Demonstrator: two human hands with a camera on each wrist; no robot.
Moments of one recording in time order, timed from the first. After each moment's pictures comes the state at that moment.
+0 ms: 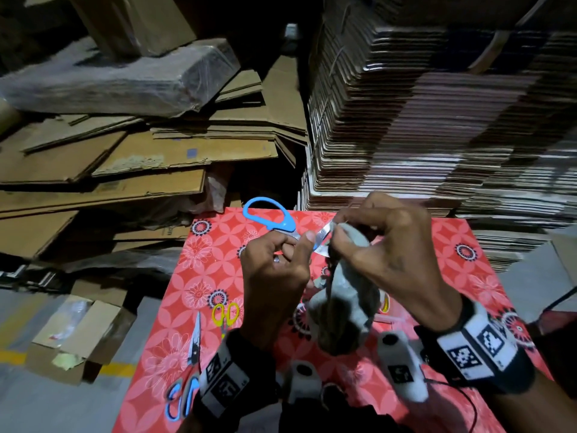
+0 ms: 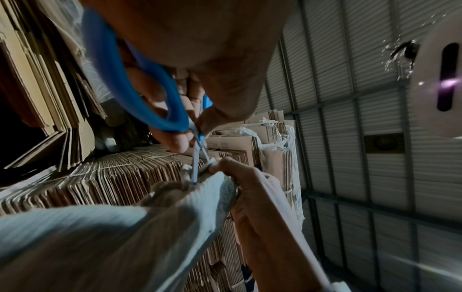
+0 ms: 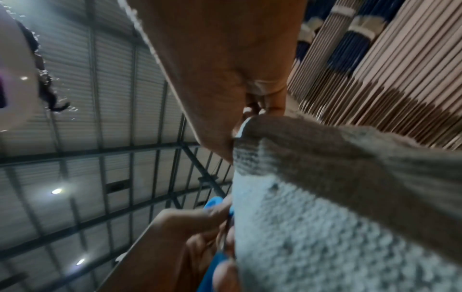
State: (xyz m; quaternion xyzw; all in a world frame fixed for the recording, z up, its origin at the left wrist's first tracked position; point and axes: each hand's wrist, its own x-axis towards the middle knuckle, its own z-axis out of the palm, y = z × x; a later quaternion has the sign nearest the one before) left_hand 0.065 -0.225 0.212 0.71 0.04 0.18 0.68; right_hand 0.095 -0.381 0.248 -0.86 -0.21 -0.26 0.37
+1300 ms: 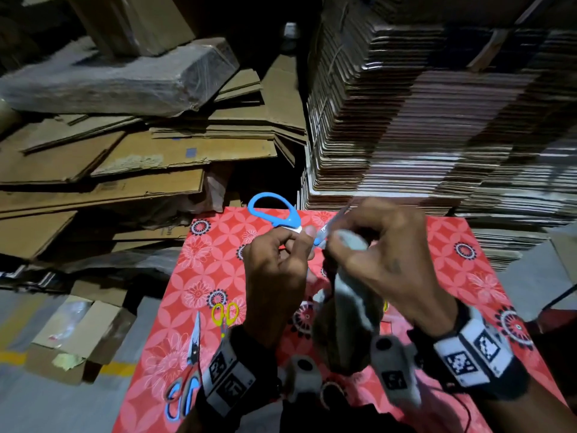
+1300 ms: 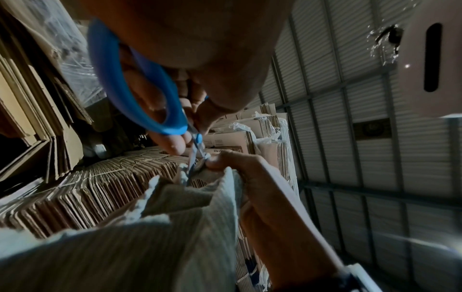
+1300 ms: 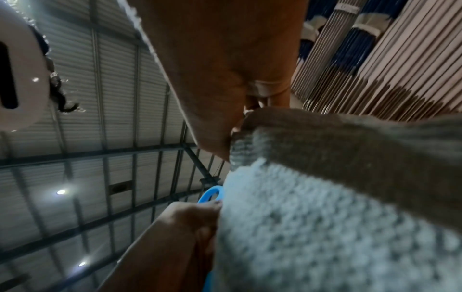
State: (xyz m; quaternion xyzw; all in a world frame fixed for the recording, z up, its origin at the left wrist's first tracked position) left_hand 0.068 -0.225 0.210 0.73 0.01 0.19 0.65; right_hand 0.088 -0.378 0.249 -0.86 -0.22 -0.23 0.41
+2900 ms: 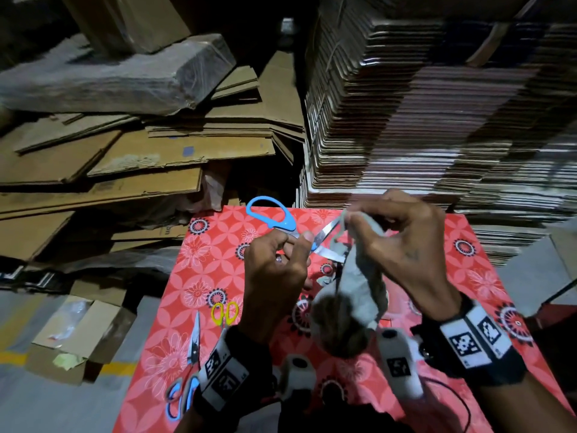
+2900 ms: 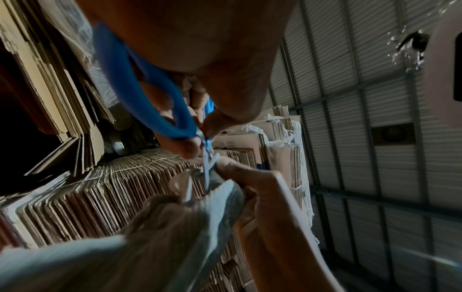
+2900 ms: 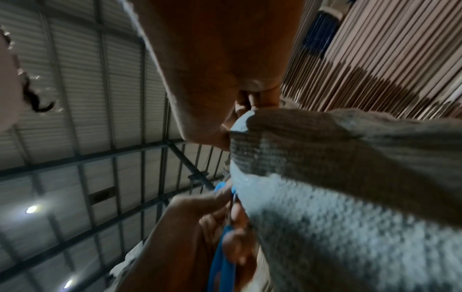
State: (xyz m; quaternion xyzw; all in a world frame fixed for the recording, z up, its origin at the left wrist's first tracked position) left_hand 0.077 -0.221 0.192 0.72 0.03 0.13 0.68; right_hand 0.102 -0.396 0.236 -0.85 -0.14 -0.27 0.44
